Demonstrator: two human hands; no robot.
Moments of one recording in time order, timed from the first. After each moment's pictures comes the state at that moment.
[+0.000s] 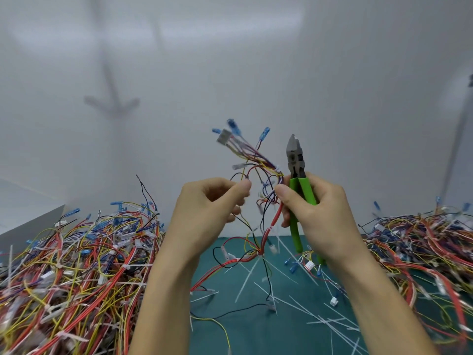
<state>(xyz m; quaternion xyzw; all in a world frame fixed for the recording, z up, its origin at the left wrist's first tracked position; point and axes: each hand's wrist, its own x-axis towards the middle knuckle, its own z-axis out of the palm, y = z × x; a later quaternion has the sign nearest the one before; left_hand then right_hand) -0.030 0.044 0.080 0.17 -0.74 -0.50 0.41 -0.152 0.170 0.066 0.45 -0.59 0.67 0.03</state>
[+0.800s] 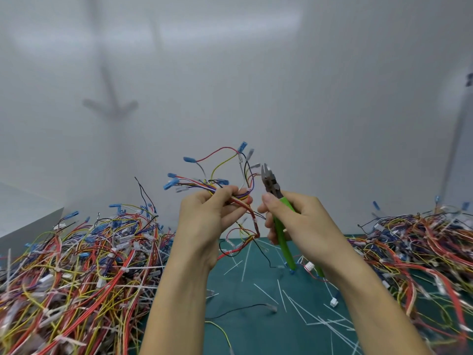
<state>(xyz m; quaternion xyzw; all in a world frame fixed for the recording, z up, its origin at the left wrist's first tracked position) -0.048 0.051 0.076 0.15 -0.52 -0.73 0.42 -0.154 0.162 0.056 0.43 -0.66 0.62 -0.09</state>
